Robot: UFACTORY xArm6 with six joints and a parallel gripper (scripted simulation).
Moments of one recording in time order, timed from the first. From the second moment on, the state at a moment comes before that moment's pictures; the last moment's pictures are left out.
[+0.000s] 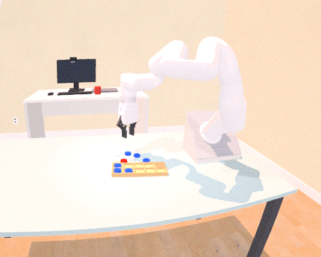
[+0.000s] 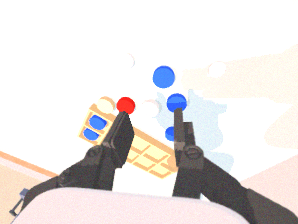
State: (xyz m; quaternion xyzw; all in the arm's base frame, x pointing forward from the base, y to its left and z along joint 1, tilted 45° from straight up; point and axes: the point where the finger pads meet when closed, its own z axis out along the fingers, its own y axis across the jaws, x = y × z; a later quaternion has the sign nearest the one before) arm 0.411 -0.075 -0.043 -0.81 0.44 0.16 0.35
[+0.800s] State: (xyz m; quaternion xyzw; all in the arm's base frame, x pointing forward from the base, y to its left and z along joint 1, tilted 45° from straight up) arm 0.415 -0.010 -0.119 -0.84 0.39 0.13 0.36
